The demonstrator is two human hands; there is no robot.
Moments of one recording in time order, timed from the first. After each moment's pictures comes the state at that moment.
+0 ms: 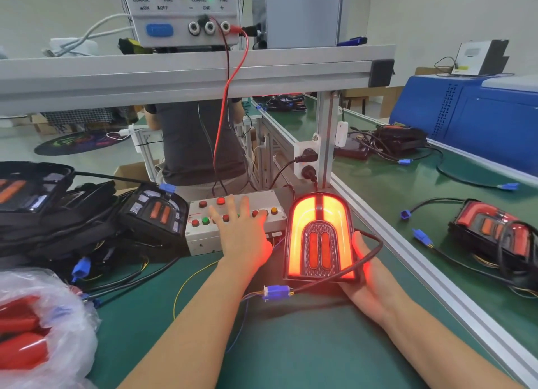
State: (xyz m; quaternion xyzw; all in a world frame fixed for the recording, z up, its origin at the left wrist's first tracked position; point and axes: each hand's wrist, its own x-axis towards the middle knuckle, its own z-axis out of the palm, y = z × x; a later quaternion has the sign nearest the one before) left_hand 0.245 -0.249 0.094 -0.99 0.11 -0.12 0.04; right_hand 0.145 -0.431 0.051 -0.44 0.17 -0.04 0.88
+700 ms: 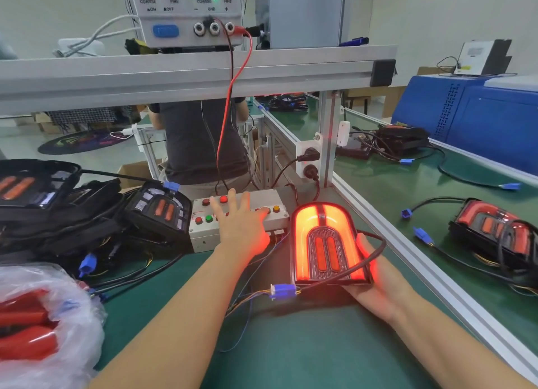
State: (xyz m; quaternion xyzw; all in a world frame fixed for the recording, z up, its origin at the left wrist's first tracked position) left_hand 0.258 -0.240 0.097 -0.98 0.14 -0.11 0.05; right_hand 0.133 -0.431 0.067 -0.43 0.25 -0.02 0.87
